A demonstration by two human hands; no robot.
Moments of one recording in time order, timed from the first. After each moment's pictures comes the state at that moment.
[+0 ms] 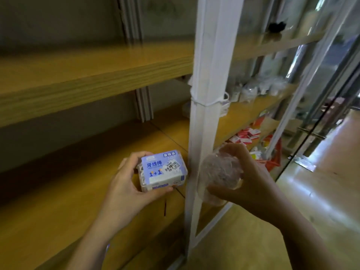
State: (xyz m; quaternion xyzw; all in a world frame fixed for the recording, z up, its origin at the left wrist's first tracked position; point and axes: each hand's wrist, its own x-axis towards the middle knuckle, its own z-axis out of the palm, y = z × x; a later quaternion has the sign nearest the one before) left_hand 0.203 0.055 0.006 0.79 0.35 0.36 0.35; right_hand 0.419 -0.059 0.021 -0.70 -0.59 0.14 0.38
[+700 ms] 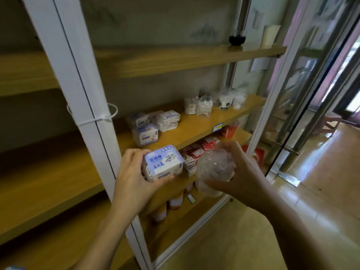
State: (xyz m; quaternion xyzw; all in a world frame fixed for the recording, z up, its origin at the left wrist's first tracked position) left_hand 0.446 0.021 -0.014 0.80 0.41 0.39 0.17; right_hand 0.647 -0.099 0.031 -0.70 -0.61 0.11 0.36
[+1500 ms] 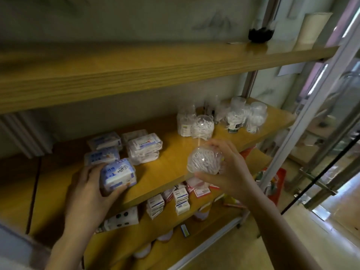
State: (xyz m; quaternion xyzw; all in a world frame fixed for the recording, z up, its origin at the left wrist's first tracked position) left_hand 0.540 0.152 -0.046 0.73 0.62 0.28 0.06; right_hand 0.829 0.095 -0.008 -0.62 -0.66 0.10 0.41
